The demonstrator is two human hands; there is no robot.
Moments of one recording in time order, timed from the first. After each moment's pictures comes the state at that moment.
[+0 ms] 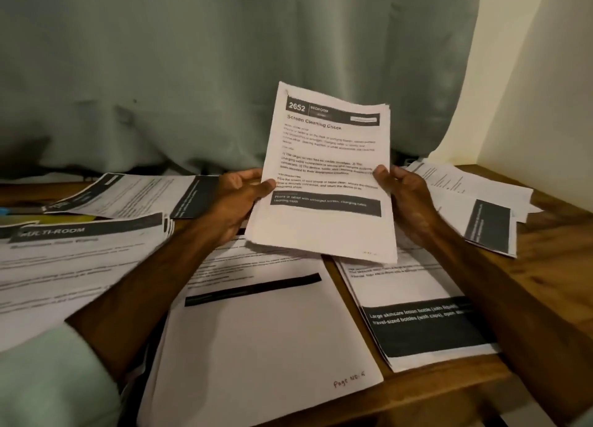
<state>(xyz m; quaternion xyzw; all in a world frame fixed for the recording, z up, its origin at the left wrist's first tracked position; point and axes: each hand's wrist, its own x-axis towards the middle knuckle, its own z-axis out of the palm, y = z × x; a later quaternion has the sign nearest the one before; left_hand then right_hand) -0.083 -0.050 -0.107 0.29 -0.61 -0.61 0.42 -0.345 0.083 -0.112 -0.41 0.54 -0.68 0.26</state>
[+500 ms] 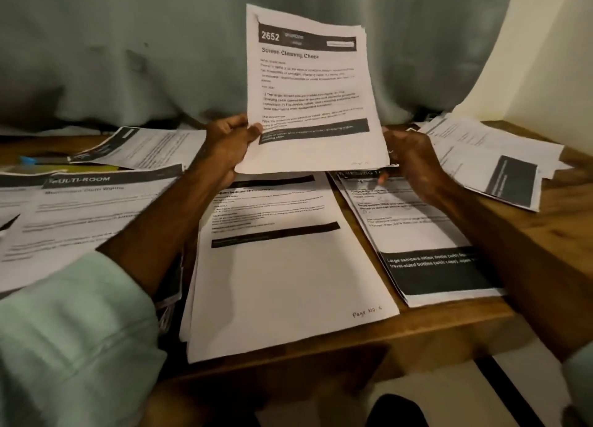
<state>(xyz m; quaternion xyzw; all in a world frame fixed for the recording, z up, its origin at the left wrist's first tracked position) -0.061 -0.087 -0.113 0.34 -0.57 -0.56 0.50 -0.315 0.083 -0.118 -0.49 0.57 -0.61 0.23</state>
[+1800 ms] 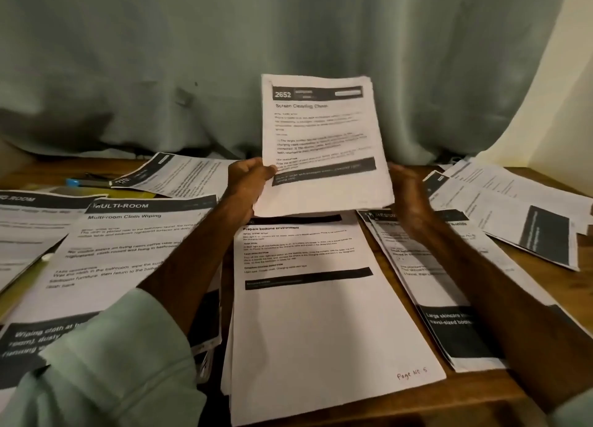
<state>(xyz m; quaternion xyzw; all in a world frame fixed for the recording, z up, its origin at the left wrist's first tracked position) -0.034 -0.108 -0.119 0.41 -0.54 -0.55 0.49 -0.278 0.024 -0.123 -0.44 0.57 -0.64 0.27</state>
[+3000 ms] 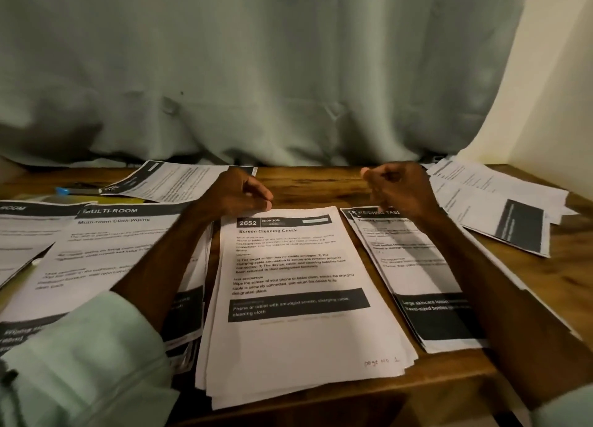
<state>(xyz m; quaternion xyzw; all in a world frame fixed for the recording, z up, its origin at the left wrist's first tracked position) -0.002 -0.113 -0.115 0.34 -0.88 -0.25 0.24 -0.291 0.061 -0.099 -0.53 0.66 -0.53 0.08</state>
